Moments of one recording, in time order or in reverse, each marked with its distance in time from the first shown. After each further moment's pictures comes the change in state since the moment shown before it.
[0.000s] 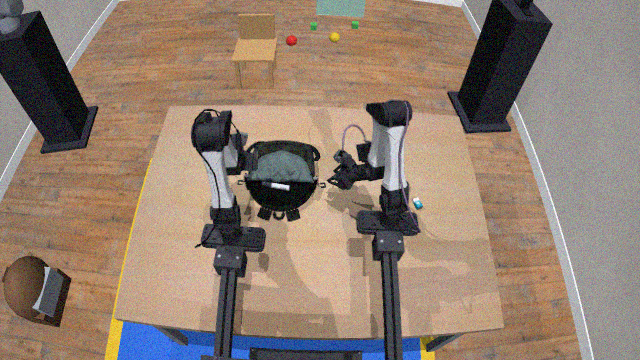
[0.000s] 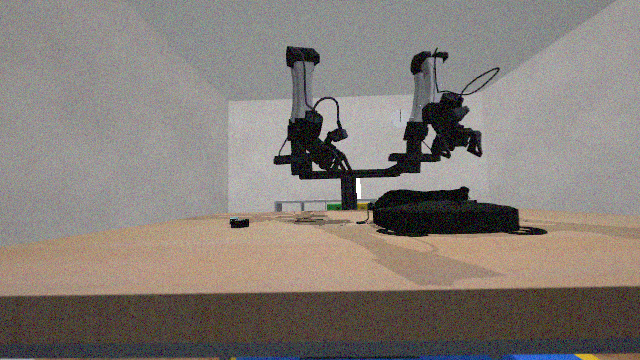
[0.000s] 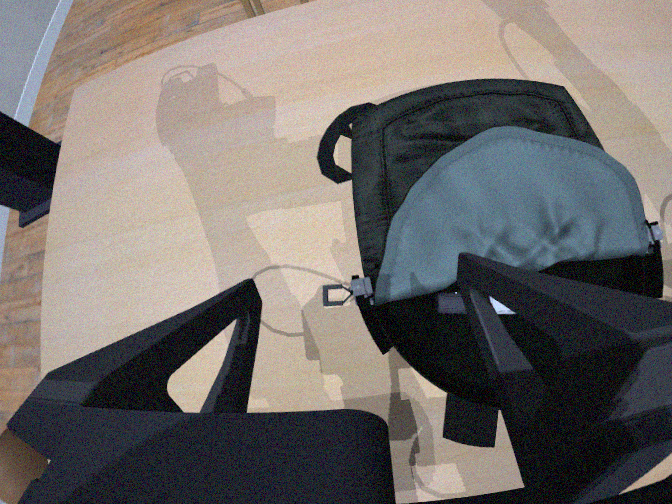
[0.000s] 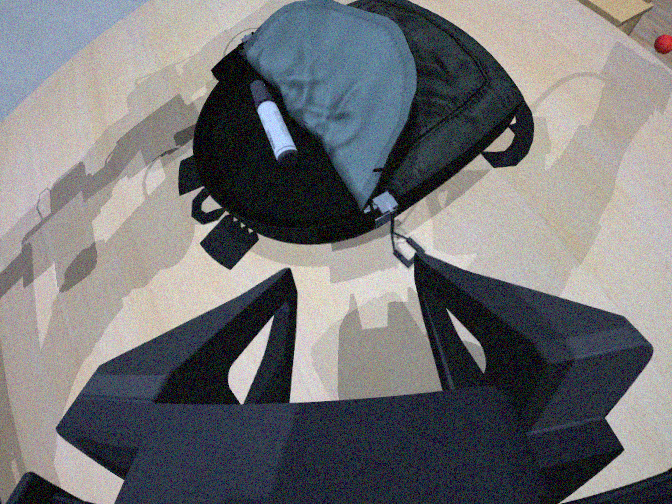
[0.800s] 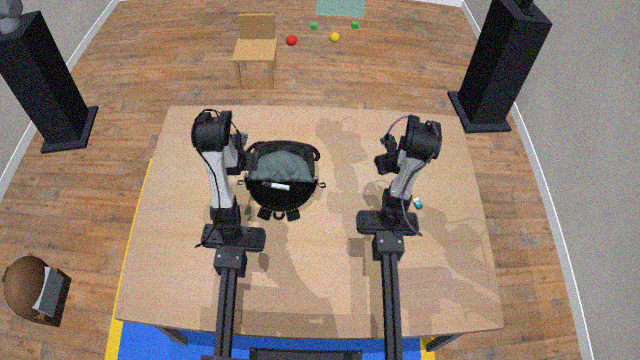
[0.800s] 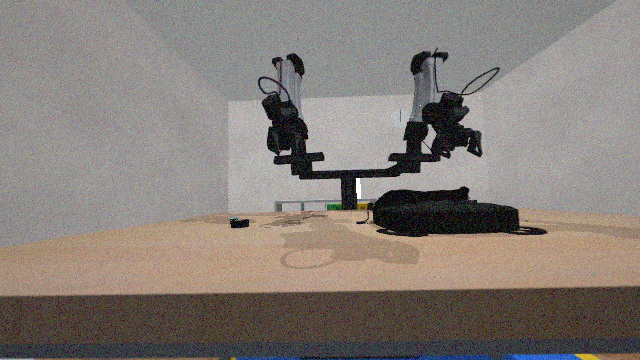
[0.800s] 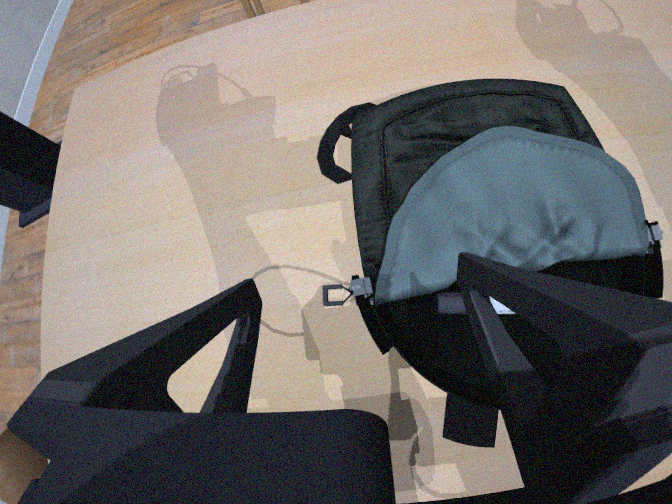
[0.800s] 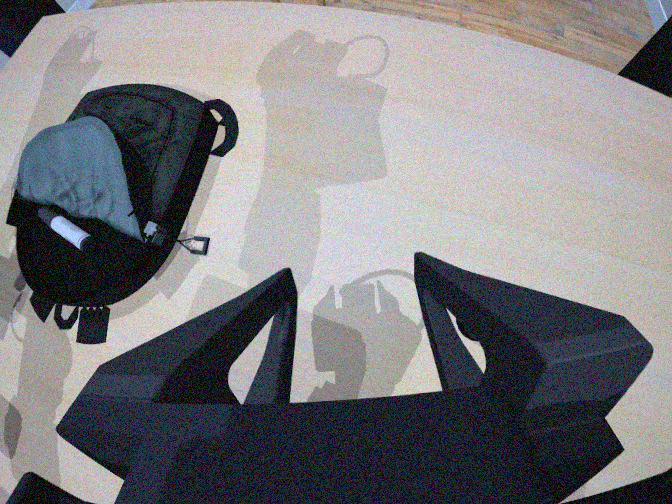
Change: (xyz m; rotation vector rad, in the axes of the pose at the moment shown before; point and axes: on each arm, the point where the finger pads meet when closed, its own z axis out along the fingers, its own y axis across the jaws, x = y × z) left arm 0.000 0.000 0.000 0.000 0.000 0.000; right arm 0.045 -0.116 -0.149 0.582 0.054 0.425
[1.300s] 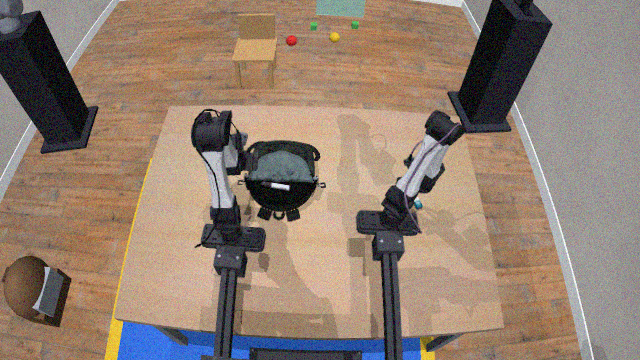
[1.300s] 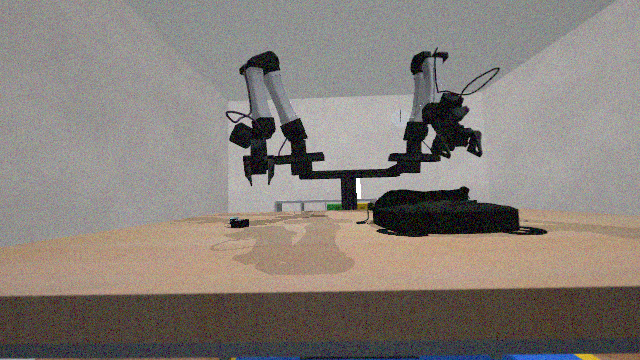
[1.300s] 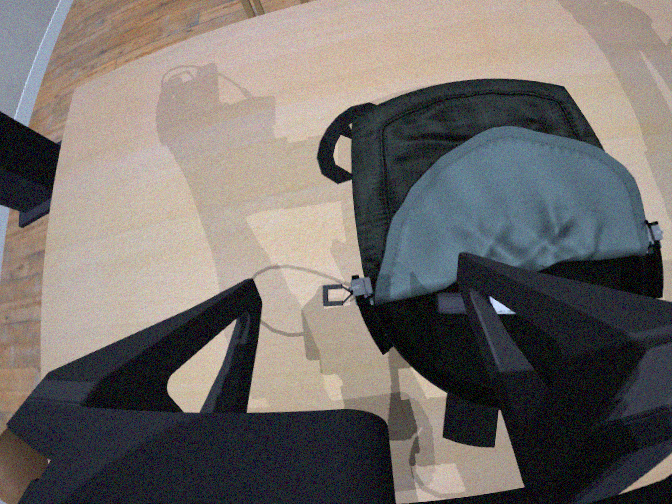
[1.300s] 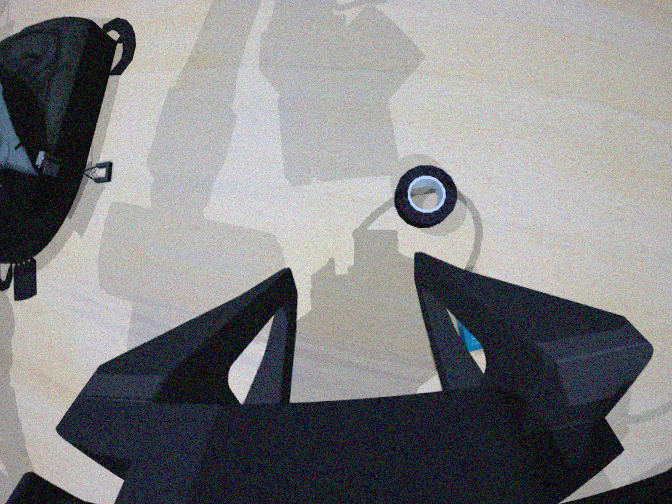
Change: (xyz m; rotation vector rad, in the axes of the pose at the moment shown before) left arm 0.000 0.000 0.000 0.000 0.000 0.000; right arm 0.118 -0.067 0.003 0.008 0.156 0.134
